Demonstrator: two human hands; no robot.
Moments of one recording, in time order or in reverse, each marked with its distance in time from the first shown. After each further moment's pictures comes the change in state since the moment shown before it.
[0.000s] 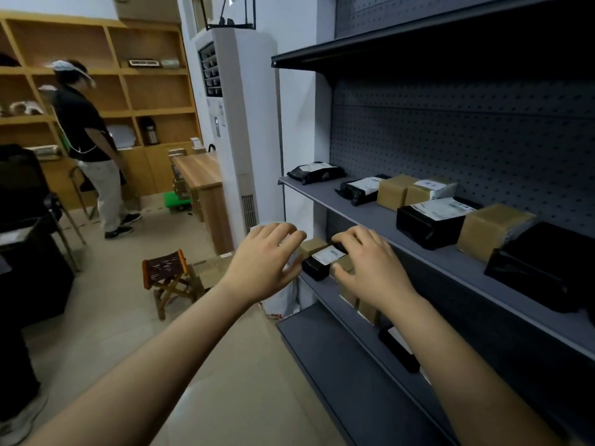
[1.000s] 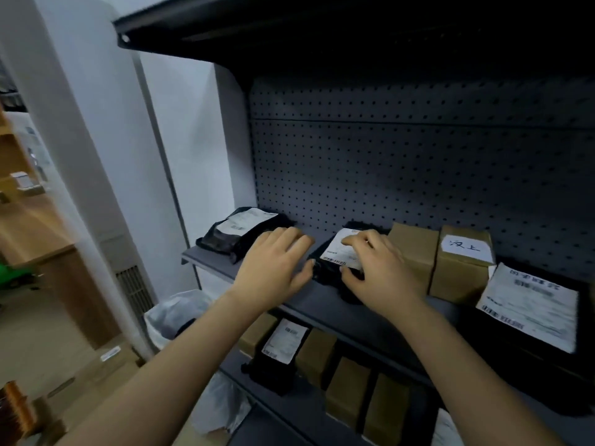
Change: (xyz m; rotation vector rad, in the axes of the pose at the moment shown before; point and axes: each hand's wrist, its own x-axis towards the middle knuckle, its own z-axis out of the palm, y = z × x) left_hand 0.295 -0.185 0.336 -0.358 0.153 0.288; right_hand 0.306 0.193 0.143 -0.146 0.156 0.411
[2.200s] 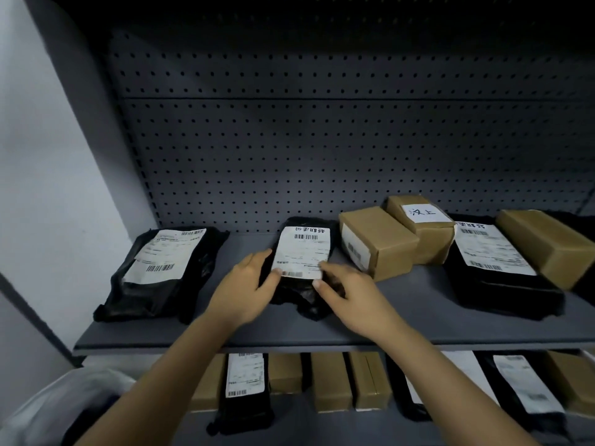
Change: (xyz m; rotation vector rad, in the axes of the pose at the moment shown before) left_hand 0.012 -0.107 0.132 -0.871 -0.519 -0.190; right_hand 0.019 -0.046 0.083 0.216 -0.012 0.631
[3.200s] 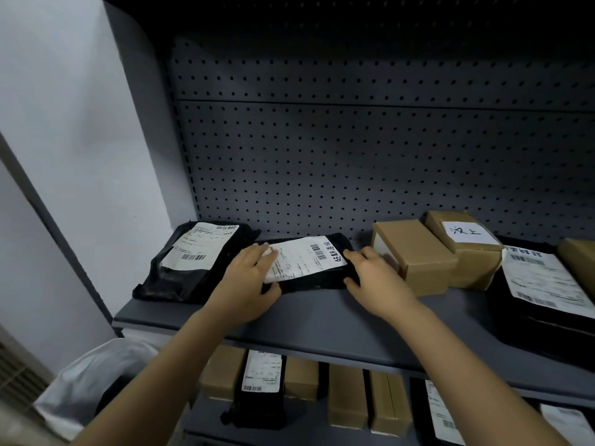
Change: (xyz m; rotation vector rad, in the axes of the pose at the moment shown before) left_hand -0.010 -0.019 -0.024 0.362 0.044 0.044; right_hand 0.057 0.012 -0.009 -0.427 -0.124 -0.054
